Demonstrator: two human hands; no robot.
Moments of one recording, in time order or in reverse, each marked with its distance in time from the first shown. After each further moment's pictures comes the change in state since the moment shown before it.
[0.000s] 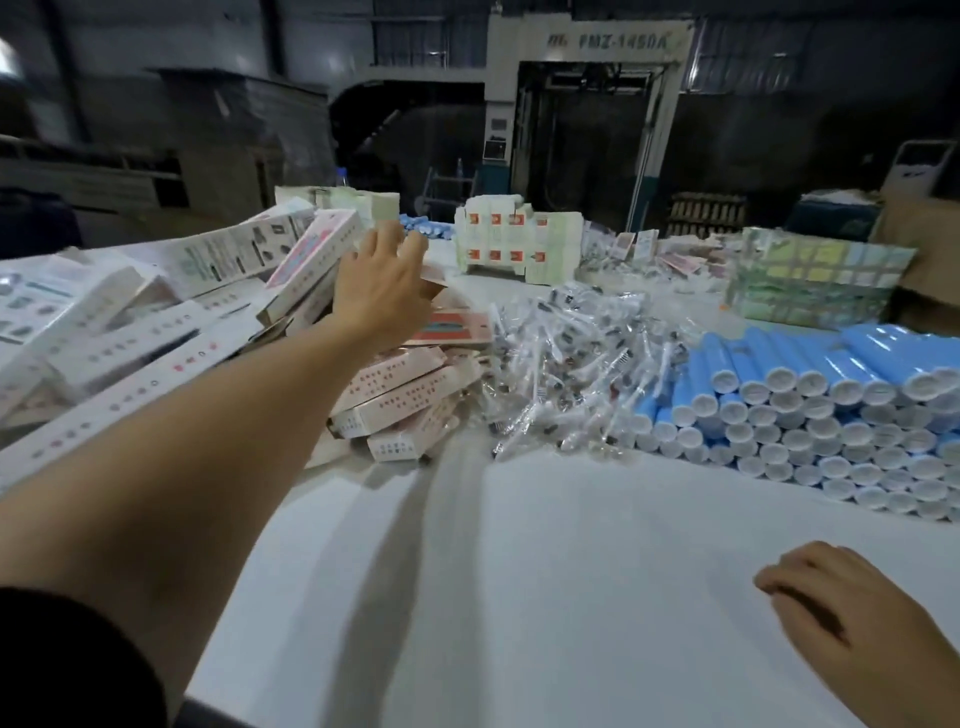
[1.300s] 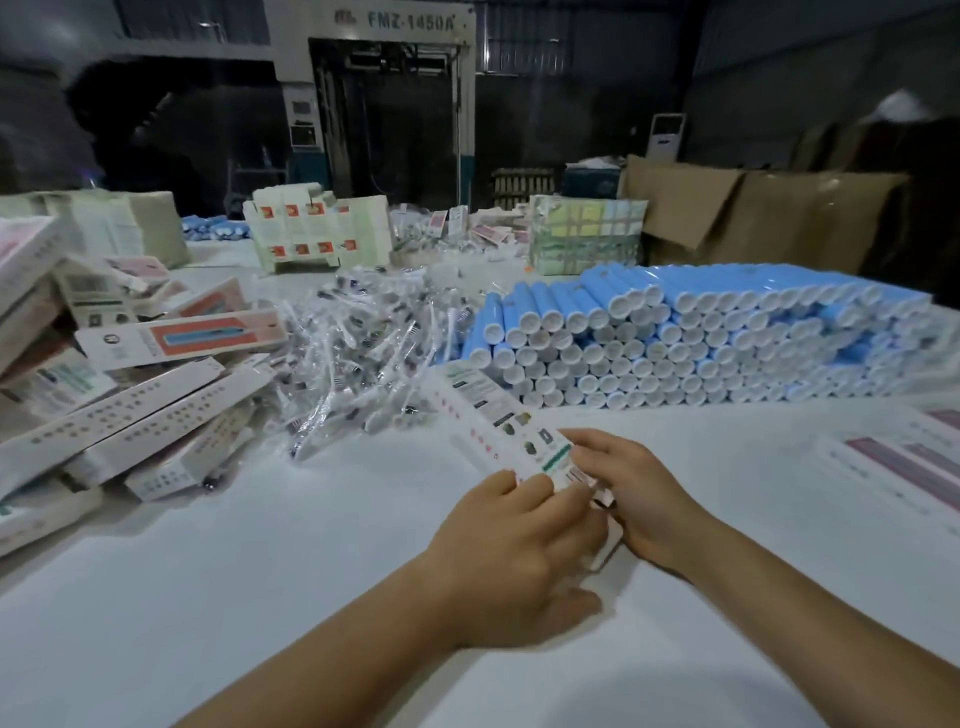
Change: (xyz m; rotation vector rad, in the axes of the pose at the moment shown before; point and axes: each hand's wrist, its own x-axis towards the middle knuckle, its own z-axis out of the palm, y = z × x) left_hand -0.204 0.252 -0.044 -0.520 0.251 1.032; right_hand 0.004 0.009 -0.023 1.359 -0.065 0.496
